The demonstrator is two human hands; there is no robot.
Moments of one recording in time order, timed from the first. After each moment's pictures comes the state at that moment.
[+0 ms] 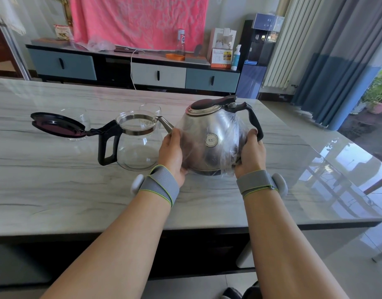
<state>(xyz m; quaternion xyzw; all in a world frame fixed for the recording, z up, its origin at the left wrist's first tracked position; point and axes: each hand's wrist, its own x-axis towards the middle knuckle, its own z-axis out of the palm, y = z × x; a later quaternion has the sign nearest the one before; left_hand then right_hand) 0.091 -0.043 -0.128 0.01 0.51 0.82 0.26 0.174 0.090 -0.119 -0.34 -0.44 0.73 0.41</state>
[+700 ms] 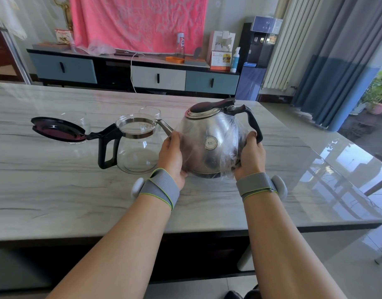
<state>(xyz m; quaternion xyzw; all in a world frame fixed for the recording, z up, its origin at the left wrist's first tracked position) 0.091 -0.043 -0.128 0.01 0.52 0.81 0.26 0.173 0.088 -0.116 -0.34 -0.44 0.72 0.41</state>
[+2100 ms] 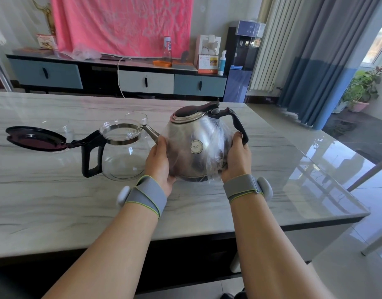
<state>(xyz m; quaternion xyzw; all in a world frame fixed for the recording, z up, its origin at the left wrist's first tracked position) 0.092 -0.041 -0.131 -0.02 0.49 0.82 0.28 0.172 0.092 -0.120 -0.33 -0.44 0.73 0.41</state>
